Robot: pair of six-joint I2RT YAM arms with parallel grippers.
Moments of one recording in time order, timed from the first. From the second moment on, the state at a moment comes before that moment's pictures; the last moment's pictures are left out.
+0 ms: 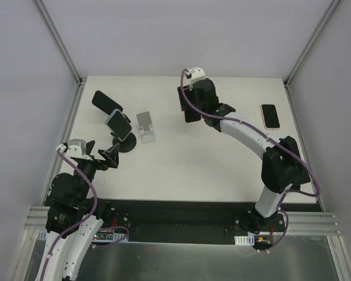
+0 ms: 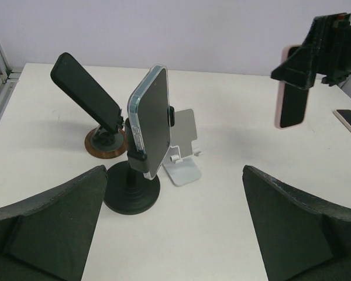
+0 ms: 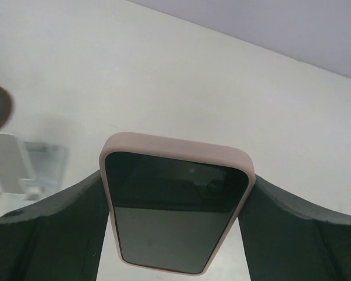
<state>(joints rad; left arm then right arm) -0.29 0.09 0.58 -0.42 -0.08 -0.18 0.71 1.78 1.46 -0.01 0.26 0.05</state>
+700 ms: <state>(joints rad) -0.29 0.08 0.58 -0.42 -0.08 -0.18 0.15 1.91 1.57 -0.52 0.20 -0.11</state>
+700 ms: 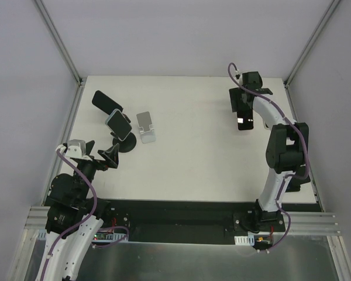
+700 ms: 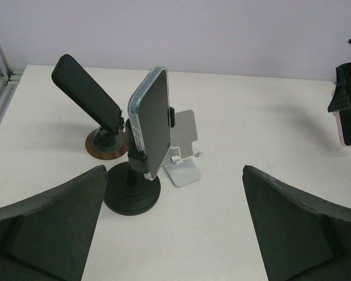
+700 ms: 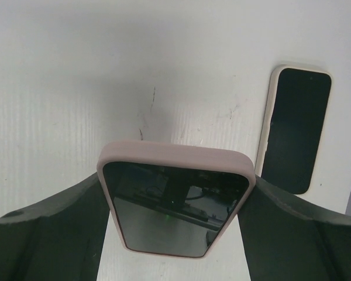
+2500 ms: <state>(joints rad) -0.27 0.12 0.58 -0.42 -0.08 -0.16 0.02 2.30 1.89 -0.62 0.12 -0.16</state>
